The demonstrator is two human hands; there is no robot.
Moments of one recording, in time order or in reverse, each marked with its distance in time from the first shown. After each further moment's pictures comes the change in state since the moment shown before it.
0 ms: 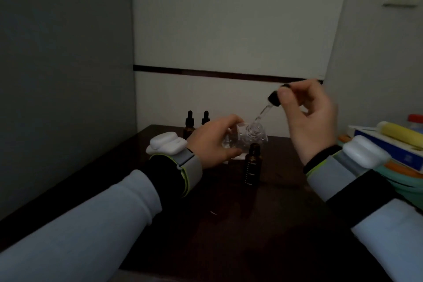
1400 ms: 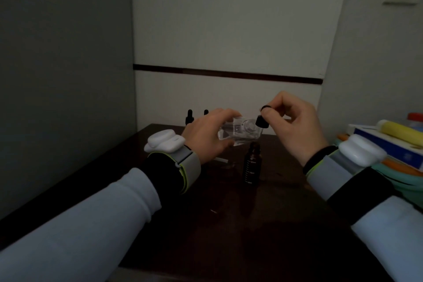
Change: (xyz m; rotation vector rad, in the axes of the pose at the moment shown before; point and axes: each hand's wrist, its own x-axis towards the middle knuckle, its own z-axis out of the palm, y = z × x) left_hand 0.003 -0.010 -0.002 0.131 0.123 0.009; right_hand -0.004 0.008 0.001 -0.121 -0.298 0.063
